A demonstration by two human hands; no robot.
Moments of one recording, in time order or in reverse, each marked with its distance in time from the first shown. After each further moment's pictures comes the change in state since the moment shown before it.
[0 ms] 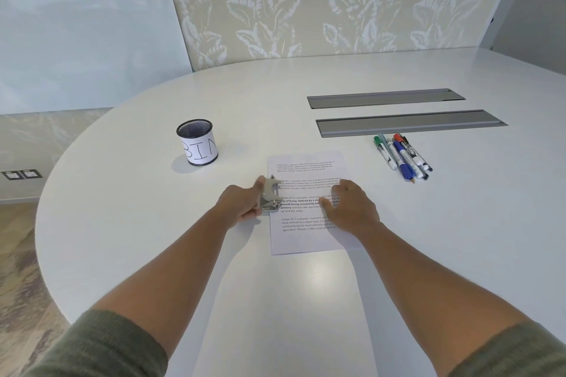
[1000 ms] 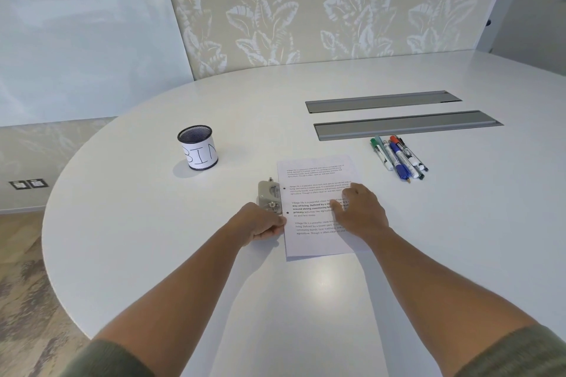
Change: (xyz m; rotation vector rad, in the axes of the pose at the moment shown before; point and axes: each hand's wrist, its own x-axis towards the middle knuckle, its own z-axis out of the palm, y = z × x) left_hand -0.044 -0.010 0.028 -0.047 -0.233 -0.064; right_hand -0.011 0.020 -0.007 0.005 0.087 0.018
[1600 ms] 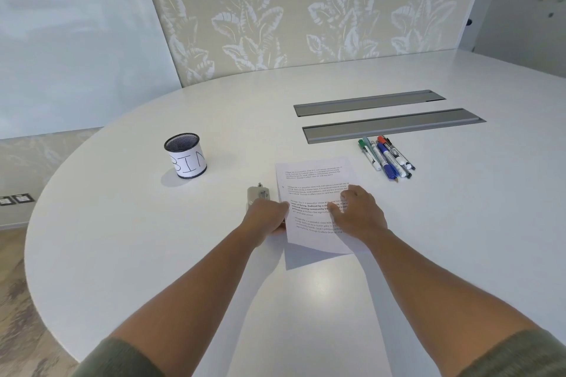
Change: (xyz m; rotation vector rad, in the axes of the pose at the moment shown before) left_hand 0.010 0.014 0.039 0.067 0.080 0.138; right_hand 0.000 0.016 -0.007 0.042 0.007 0.063
